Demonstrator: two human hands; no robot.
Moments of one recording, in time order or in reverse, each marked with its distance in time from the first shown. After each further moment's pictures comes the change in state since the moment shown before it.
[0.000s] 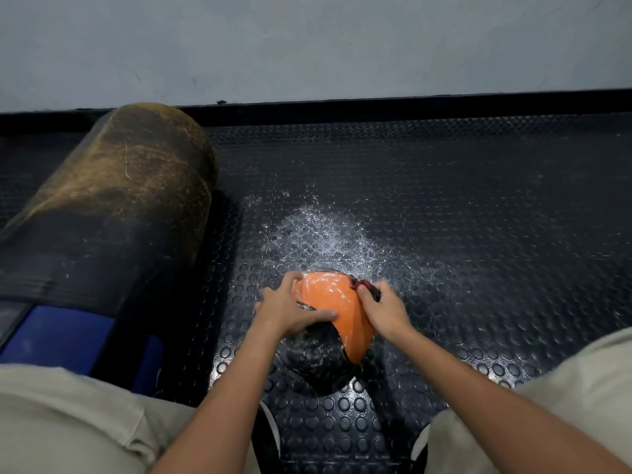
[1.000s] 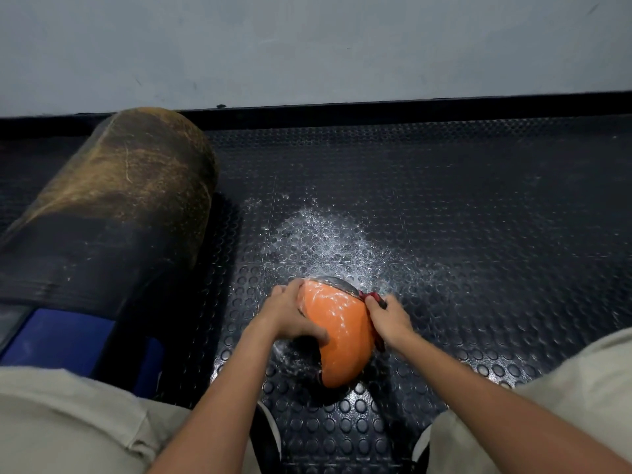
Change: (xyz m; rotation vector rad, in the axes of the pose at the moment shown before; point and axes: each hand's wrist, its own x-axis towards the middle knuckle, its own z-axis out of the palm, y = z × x) left_hand -0.004 0.002 -0.008 0.077 -0.107 0.101; right_hand -0.004 0.012 0.001 0.070 -0.031 0.157
